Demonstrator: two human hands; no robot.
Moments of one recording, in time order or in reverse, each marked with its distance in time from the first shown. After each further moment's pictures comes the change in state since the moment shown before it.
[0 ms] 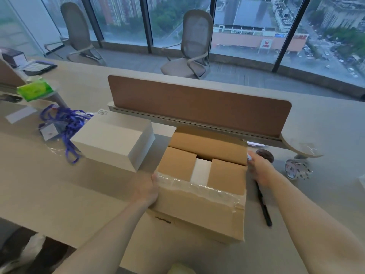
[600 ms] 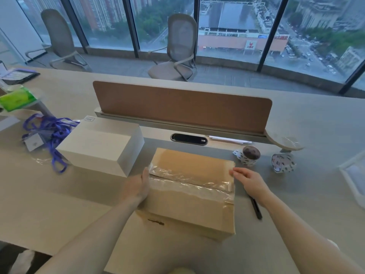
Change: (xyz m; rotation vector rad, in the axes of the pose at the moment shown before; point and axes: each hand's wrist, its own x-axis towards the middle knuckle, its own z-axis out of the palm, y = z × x) left_hand -0.001 0.018 -0.018 -0.019 -0.088 0.027; right_hand -0.050 0.061 -0.014 -0.271 -0.070 -0.413
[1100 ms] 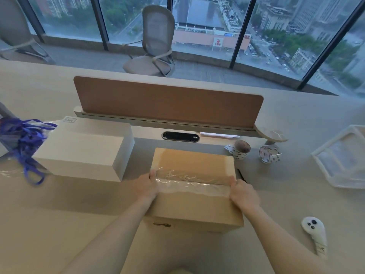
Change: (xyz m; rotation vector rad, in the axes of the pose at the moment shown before) left_hand 0.035 0.000 0.021 -0.025 -0.071 0.091; right_hand -0.034 0.000 0.072 -0.564 0.285 0.372
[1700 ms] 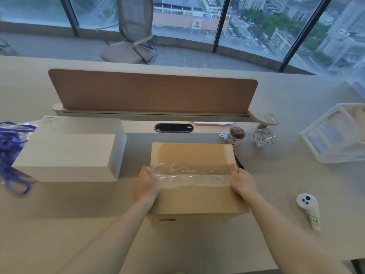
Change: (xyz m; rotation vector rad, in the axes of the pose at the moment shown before) left_hand 0.004 -0.008 0.004 -0.252 0.020 -0.068; right_hand 0.009 -0.002 0.023 0.220 0.039 0.094
